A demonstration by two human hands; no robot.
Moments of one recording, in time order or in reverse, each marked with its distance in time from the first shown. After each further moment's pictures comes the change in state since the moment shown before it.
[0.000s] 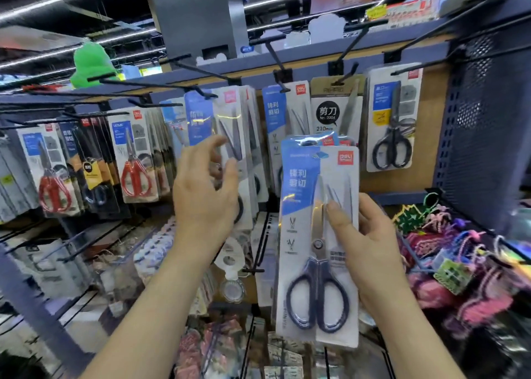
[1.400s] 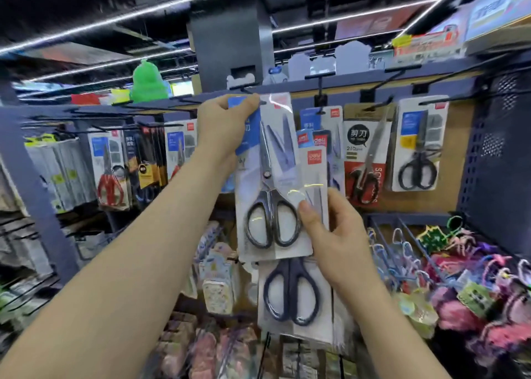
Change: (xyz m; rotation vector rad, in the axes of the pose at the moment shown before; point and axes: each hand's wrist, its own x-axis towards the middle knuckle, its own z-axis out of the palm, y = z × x) left_hand 0.102 0.019 -0.042 -0.633 -0.065 -0.437; right_hand -0.017 -0.029 0.073 -0.081 -0.208 -0.180
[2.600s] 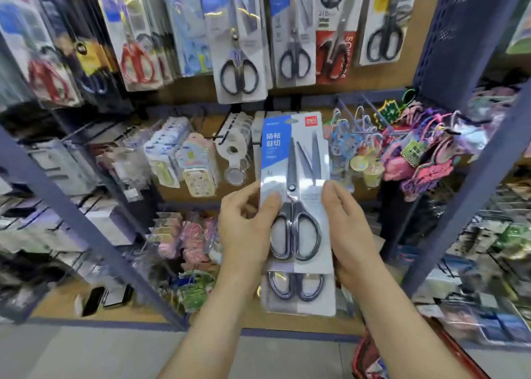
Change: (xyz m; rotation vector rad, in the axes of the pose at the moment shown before) left_hand -0.298 -0.122 -0.050 0.117 -0.070 -0.344; right_hand -0.177 0.011 -0.016 0.126 0.214 0.604
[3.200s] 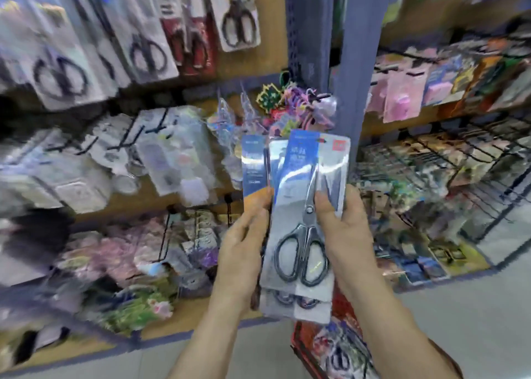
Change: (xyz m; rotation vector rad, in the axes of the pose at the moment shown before) left_hand -0.105 -0.002 0.169 -0.164 -0.492 -0.165; right_hand -0.034 -0.015 -0.203 -0.192 0.366 -0.184
